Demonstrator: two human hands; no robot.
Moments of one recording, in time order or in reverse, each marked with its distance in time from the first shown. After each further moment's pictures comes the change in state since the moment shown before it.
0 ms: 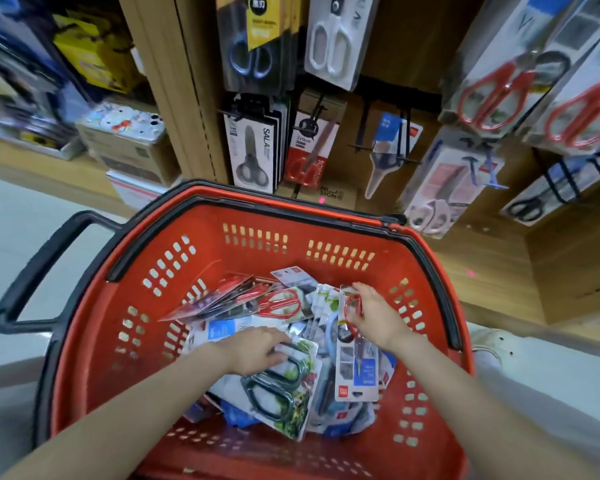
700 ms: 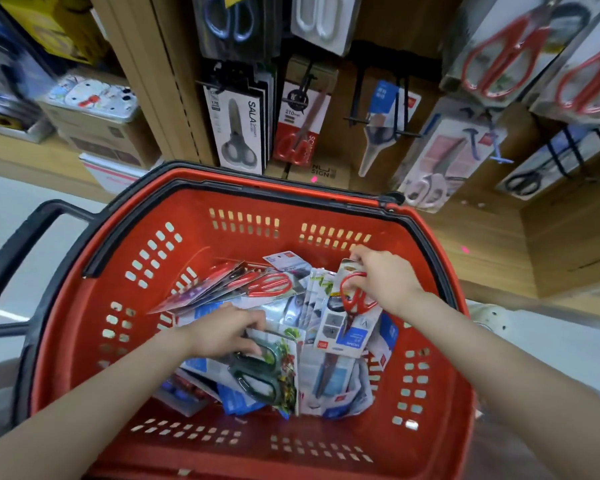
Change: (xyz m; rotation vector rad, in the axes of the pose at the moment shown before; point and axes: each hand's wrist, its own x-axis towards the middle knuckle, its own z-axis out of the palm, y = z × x) left_hand -0.018 -0.027 -0.016 -0.020 0.080 0.056; right_hand 0.001 -0.029 -0.046 -0.300 0.169 -0.065
